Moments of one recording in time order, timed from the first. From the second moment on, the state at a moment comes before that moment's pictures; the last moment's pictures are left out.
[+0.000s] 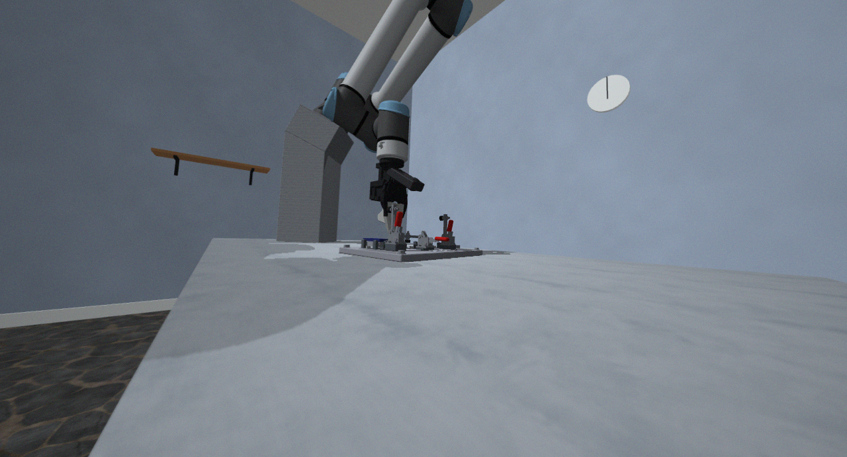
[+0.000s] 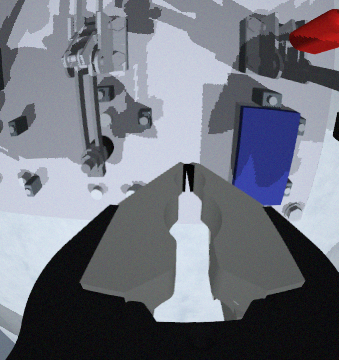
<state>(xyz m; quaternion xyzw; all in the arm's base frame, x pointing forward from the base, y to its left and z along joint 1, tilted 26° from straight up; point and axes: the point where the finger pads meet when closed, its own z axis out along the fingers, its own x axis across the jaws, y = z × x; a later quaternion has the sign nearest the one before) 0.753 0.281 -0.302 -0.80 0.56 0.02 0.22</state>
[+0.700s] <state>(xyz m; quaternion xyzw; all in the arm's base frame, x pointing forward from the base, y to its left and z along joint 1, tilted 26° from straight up) 0.748 0.274 -0.284 -0.80 0.56 0.02 0.22</state>
